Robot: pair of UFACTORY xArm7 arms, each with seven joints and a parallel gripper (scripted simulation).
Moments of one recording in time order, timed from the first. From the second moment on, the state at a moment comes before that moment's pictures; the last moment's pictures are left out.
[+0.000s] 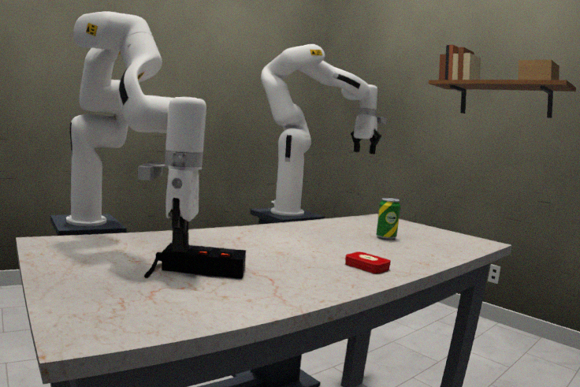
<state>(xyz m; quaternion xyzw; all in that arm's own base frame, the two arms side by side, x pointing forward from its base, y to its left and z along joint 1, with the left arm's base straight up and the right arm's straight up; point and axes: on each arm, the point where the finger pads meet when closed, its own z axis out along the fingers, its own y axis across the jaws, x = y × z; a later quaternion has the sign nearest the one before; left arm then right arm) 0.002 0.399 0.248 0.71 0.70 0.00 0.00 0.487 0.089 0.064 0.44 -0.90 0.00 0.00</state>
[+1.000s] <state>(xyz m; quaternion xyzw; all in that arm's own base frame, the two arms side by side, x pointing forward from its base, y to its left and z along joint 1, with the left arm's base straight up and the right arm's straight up) 0.002 0.399 0.248 0.71 0.70 0.00 0.00 0.488 0.089 0.101 0.44 -0.90 0.00 0.00</state>
